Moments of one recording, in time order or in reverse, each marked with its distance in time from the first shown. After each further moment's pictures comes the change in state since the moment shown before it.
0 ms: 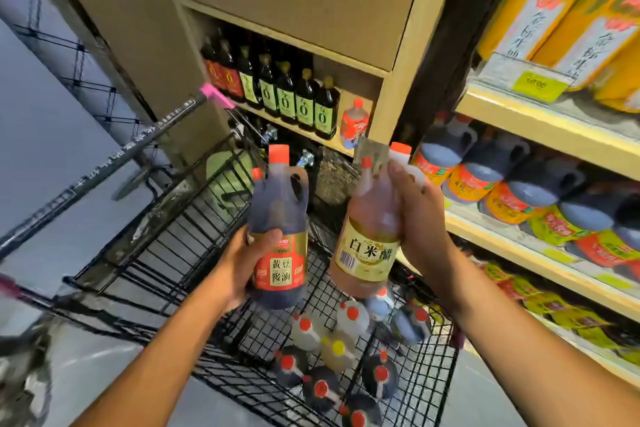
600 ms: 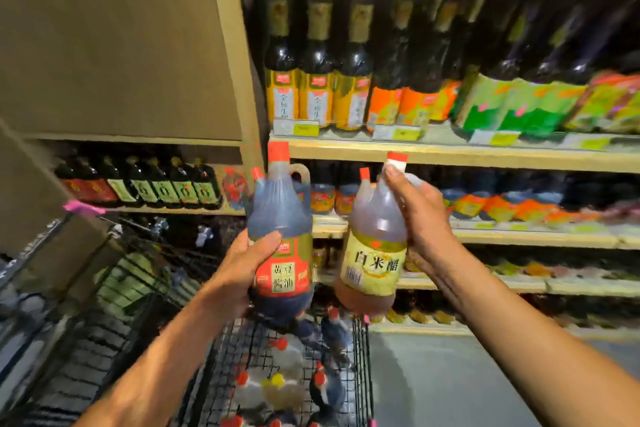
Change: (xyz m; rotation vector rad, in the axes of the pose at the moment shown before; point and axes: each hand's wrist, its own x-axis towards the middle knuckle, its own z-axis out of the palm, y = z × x) left_hand -0.069 0.061 0.181 0.059 -0.498 0.124; right_hand -0.155 -0.153 -0.127 -0.041 0.486 -0.218
